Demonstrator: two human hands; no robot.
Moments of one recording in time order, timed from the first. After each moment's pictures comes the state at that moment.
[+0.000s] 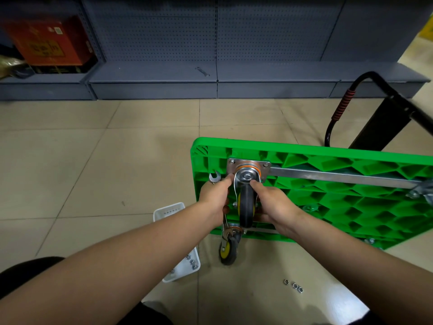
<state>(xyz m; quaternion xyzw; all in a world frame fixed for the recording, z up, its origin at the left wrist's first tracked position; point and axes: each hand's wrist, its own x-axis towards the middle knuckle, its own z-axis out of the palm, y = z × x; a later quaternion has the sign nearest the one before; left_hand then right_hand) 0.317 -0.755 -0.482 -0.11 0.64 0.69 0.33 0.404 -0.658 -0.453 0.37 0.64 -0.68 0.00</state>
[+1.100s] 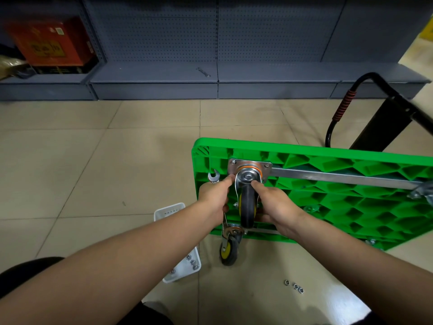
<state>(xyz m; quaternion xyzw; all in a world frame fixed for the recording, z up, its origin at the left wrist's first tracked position) 0.309 -0.753 -0.494 -0.12 0.64 0.69 0.32 0.407 -0.658 -0.450 0.36 0.64 -0.68 0.01</state>
